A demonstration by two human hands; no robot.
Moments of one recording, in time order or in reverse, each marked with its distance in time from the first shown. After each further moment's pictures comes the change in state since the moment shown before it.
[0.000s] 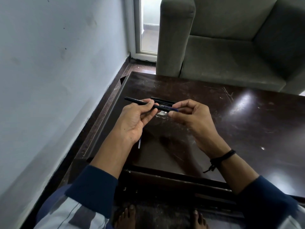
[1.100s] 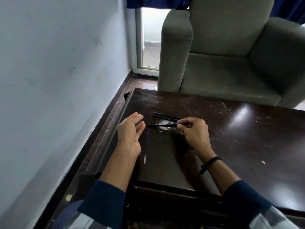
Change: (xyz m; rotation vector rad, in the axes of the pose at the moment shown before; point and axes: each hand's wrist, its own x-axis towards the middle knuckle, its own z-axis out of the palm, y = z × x) left_hand 0.007 0.009 -0.014 -0.035 0.298 0.084; right_hand 0.036 0.028 -0.002 -0.538 0.248 -0.031
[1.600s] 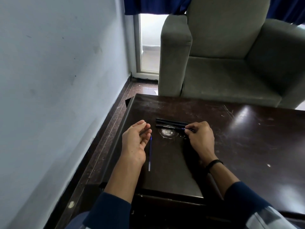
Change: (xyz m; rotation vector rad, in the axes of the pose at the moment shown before) left_hand -0.003 0.002 -0.001 0.017 -0.045 -0.039; right_hand 0.020 0.030 0.013 -0.221 0.140 -0.020
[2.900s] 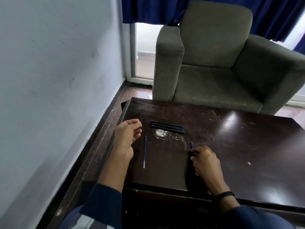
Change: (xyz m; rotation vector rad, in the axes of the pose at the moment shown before) left_hand 0.003 0.019 -0.009 0.282 -0.048 0.148; right_hand -0.084 0.013 -0.059 -0.210 -0.155 0.032
